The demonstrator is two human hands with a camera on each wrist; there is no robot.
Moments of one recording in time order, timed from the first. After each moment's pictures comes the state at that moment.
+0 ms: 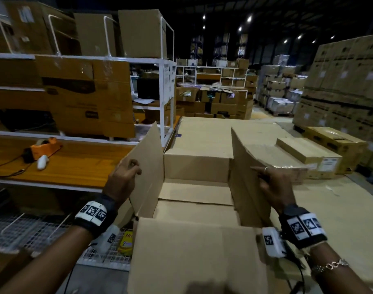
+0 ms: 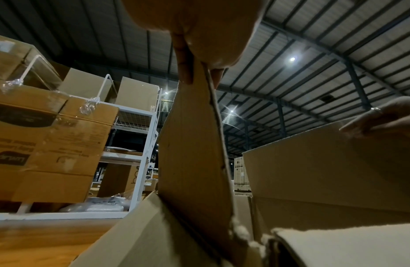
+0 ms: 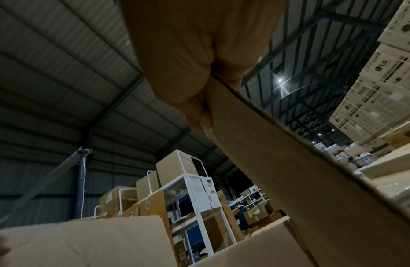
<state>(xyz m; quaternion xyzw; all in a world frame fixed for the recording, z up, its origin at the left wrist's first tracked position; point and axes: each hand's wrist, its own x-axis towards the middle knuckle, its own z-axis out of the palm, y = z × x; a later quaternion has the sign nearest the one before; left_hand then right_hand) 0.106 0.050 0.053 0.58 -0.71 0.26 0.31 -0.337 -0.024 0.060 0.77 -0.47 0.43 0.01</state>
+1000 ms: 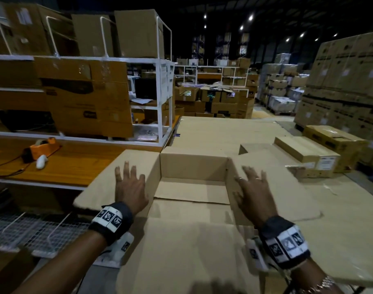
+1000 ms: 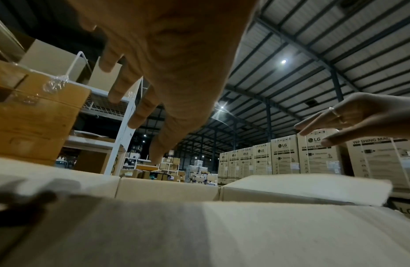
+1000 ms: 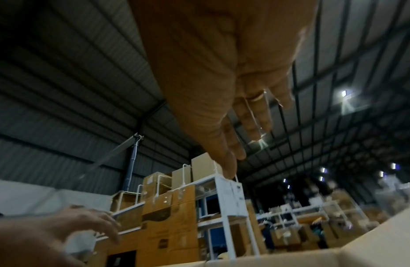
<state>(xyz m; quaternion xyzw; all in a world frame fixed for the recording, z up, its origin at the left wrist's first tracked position) 0.039 0.039 0.033 0.79 -0.57 0.21 -0.04 -0.302 0.026 0.063 0.79 -0.58 0.16 0.15</state>
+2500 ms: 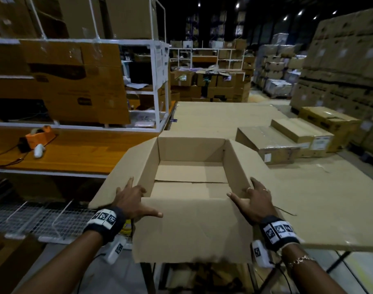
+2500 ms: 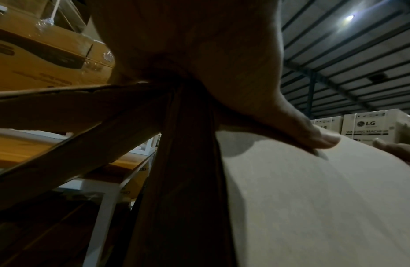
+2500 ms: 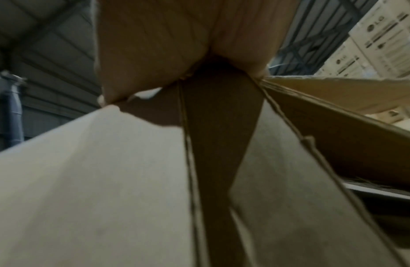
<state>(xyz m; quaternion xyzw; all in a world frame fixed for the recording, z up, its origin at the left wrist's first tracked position) 0.072 0.073 -0.036 0.75 -0.65 -0.07 0.04 -0.337 0.015 -0.051 0.71 -0.68 0.18 -0.05</state>
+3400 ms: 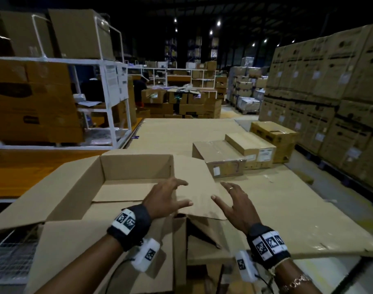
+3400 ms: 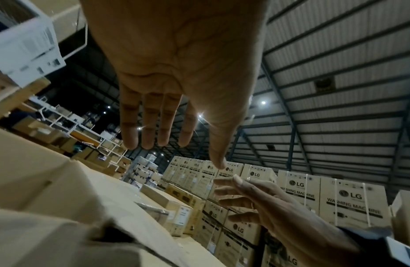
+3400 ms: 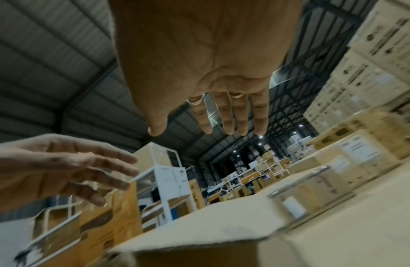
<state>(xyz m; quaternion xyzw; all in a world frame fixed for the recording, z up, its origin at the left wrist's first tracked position) -0.247 0.013 0.029 0.52 -0.80 -0.11 0.28 -0.522 0.006 -0.011 0.74 -0.57 0.35 -0.06</state>
